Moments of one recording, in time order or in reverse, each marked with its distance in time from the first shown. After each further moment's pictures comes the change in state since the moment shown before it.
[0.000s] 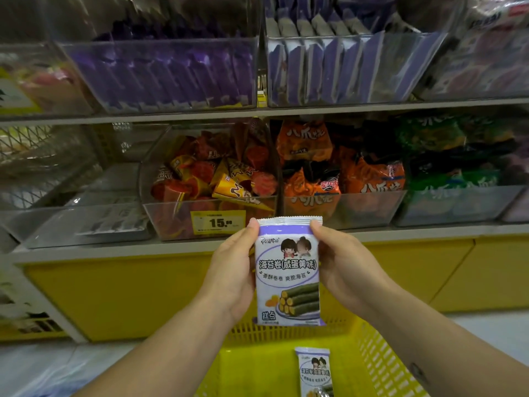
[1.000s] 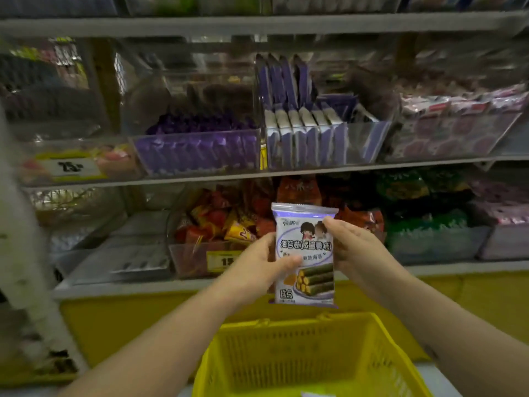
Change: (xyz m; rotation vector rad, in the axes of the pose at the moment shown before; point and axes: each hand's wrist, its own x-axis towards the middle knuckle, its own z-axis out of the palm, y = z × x) left_hand -0.022 0.050 0.023 0.577 -0.419 0.243; right_hand -0.023 -0.069 -0.013 -0.242 -0.035 -0.284
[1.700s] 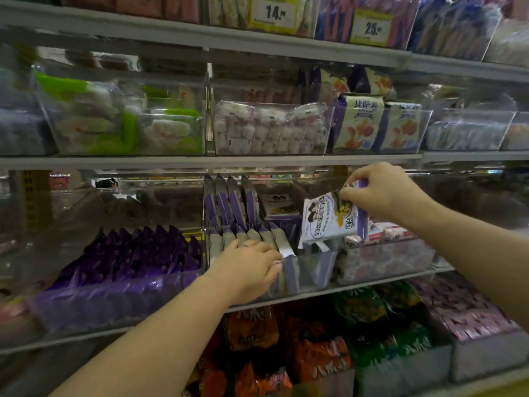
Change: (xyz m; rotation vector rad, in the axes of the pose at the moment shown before) left_hand 0.186 0.162 -0.014 1.600 0.024 0.467; right_hand 0.084 -0.272 -0.089 -1.282 0.621 -0.425
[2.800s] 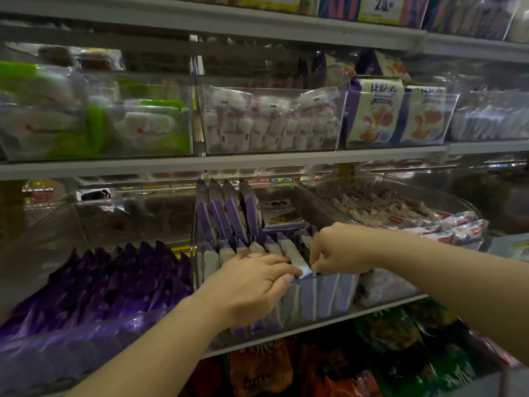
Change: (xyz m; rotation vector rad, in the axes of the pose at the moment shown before) left_hand 0.026 -0.031 0.017 -0.233 0.013 0.118; right_hand 0.028 -0.005 0.098 -0.343 -0.728 -0.281
